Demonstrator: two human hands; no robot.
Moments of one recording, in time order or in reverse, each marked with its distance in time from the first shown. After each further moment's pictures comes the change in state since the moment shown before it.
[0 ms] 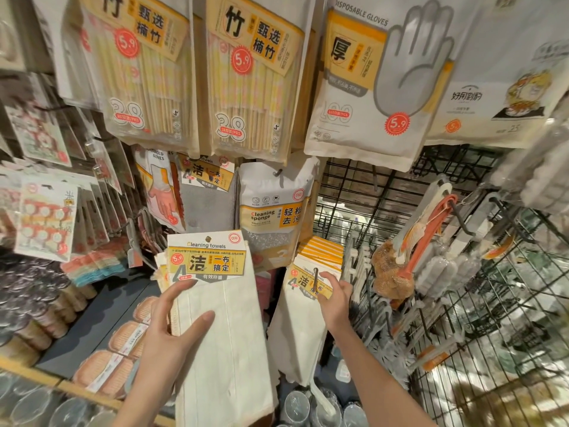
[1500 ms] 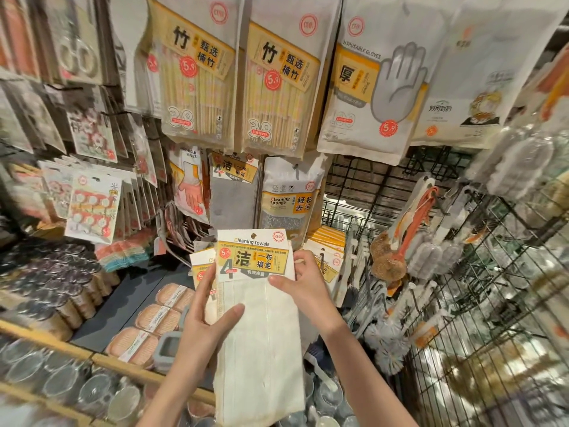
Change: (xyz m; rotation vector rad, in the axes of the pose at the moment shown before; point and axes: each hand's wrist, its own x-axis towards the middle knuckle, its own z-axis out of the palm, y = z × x) left_hand -0.064 0.013 -0.025 -0.328 -0.128 -0.042; right_hand -0.153 -0.157 -0.030 0.444 -0.389 -0.078
